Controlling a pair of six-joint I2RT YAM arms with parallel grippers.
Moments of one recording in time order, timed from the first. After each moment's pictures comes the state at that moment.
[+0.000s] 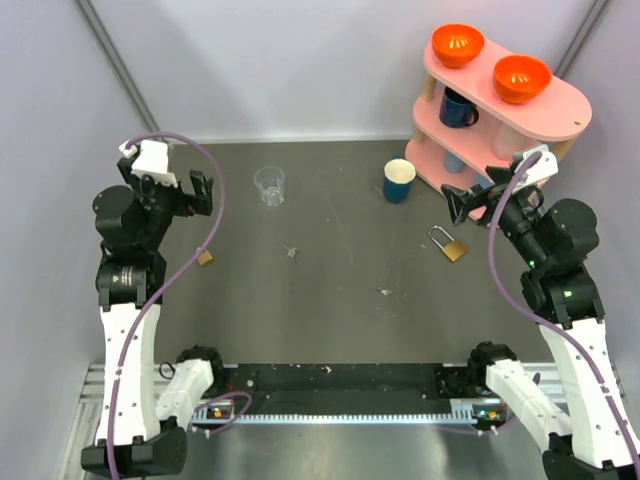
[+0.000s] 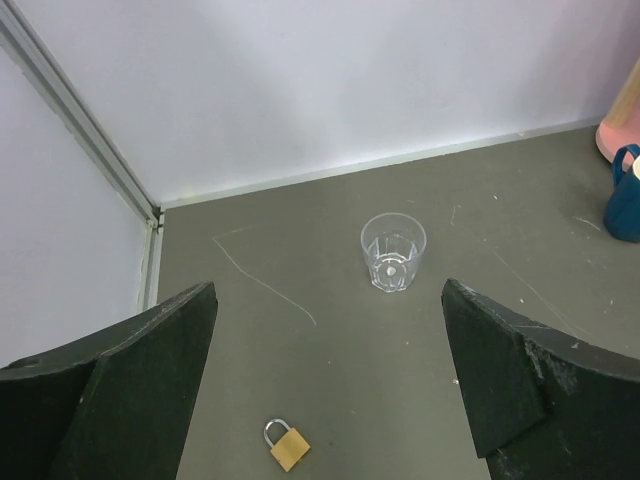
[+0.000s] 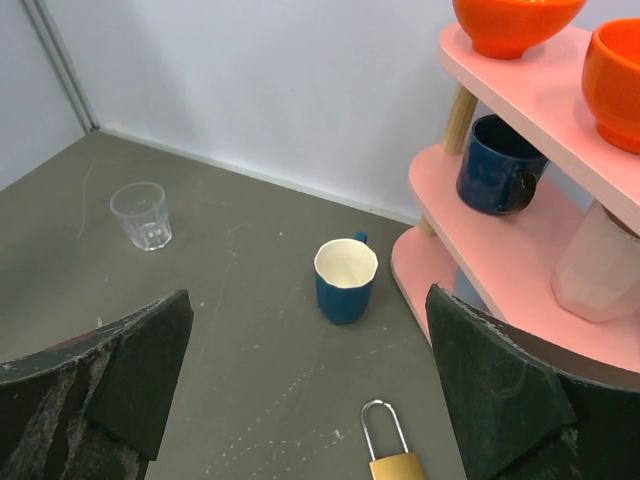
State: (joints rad) left arm 0.08 0.84 1.16 -0.35 0.25 0.10; right arm 0.17 0.72 1.05 -0.26 -0.24 -0.02
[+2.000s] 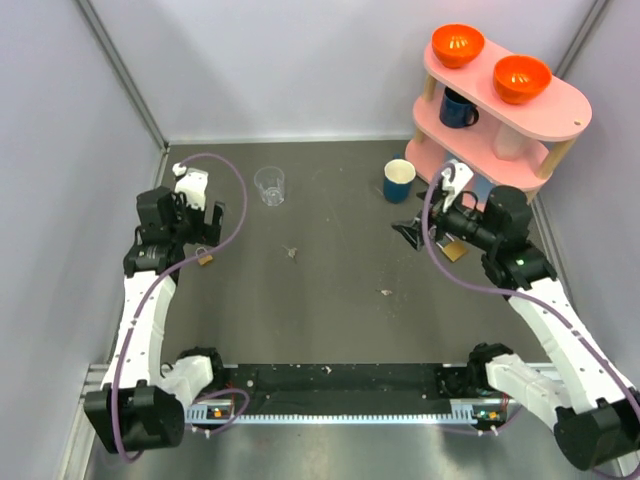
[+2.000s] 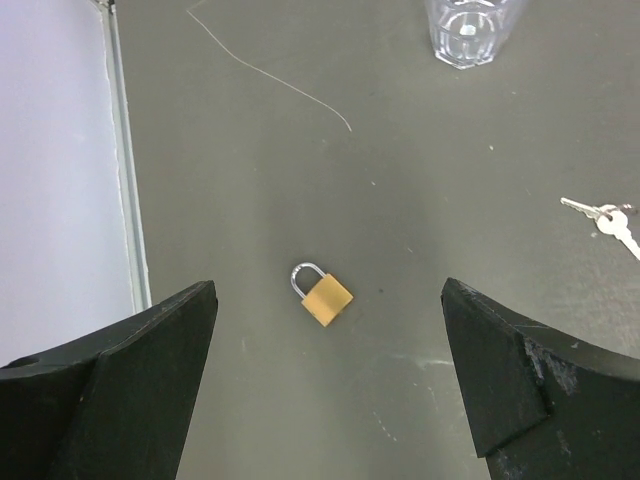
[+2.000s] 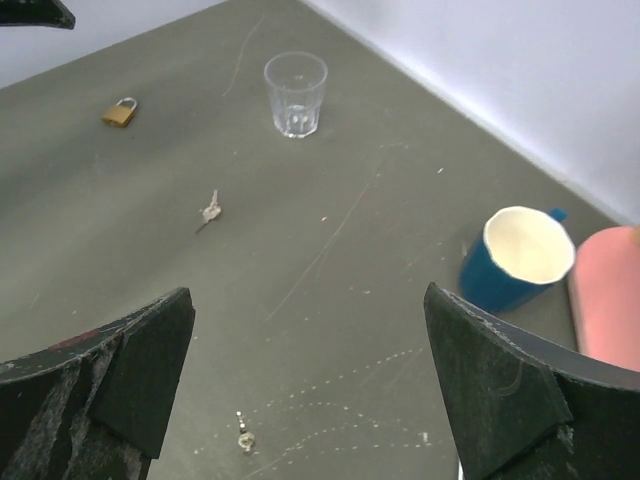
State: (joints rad) left arm 0.10 1.02 0.96 -0.45 0.13 0.33; right arm 0.29 0.87 0.89 -0.16 -0.56 -0.15
